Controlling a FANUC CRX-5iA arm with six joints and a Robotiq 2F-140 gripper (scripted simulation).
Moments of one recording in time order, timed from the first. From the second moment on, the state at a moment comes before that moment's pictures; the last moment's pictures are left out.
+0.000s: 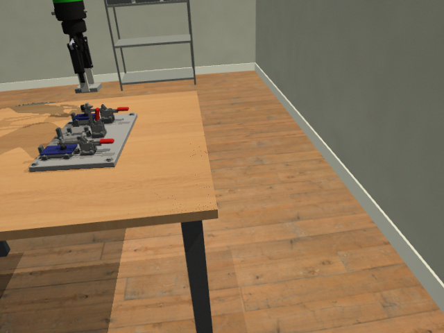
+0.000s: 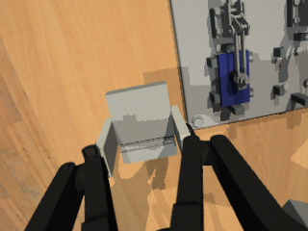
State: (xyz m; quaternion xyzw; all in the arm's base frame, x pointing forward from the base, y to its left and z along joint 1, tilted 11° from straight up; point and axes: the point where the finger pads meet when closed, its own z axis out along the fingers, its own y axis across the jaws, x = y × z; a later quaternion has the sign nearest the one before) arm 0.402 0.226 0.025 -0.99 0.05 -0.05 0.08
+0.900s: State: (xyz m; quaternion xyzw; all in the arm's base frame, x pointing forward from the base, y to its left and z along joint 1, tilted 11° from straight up) arm 0.402 0.226 0.020 -0.99 0.05 -0.05 0.08
